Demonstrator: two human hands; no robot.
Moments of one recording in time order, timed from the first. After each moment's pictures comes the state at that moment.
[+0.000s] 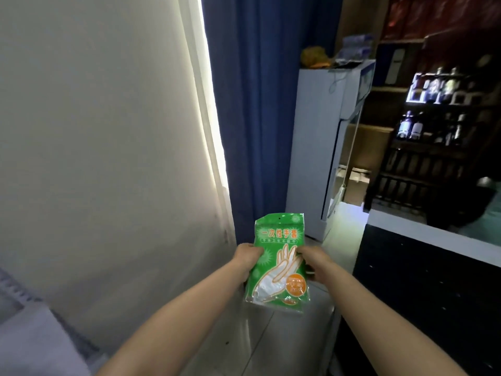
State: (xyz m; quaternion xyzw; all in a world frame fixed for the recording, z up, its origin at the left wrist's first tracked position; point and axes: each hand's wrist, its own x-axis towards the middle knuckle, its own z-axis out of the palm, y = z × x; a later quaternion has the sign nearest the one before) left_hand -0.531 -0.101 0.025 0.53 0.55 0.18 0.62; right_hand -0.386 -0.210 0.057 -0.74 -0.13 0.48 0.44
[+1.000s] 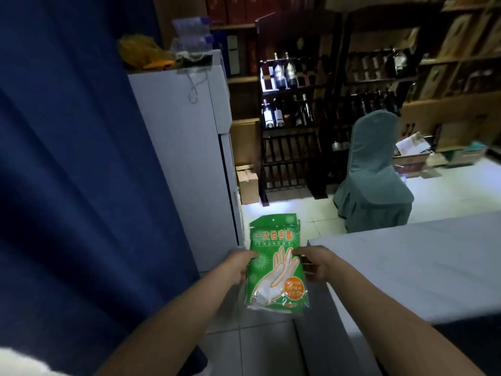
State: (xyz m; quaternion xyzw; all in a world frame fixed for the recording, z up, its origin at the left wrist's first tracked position) left_hand -0.105 0.189 -0.010 0.62 0.38 -0.11 0.68; right_hand -0.029 -0.012 0.007 -0.69 0.16 0.40 0.58
